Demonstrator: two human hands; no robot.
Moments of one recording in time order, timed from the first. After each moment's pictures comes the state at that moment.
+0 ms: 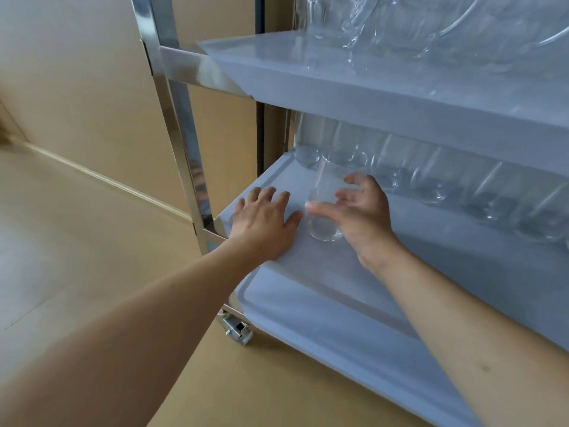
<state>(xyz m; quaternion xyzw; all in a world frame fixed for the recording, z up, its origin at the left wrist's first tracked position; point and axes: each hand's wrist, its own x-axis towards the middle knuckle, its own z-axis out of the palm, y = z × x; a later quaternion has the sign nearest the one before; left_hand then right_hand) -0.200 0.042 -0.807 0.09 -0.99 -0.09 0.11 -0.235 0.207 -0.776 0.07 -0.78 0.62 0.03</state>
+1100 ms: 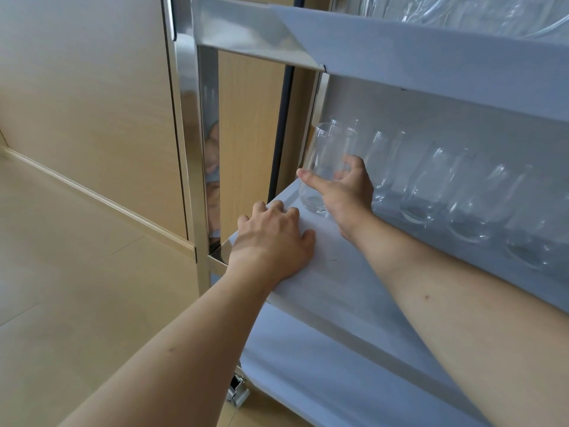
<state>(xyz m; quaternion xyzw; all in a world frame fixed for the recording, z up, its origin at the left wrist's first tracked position) -0.233 0.006 -0.825 0.09 -0.98 -0.10 0.15 -0.339 0.104 -0.786 0.08 -0.80 0.58 0.13</state>
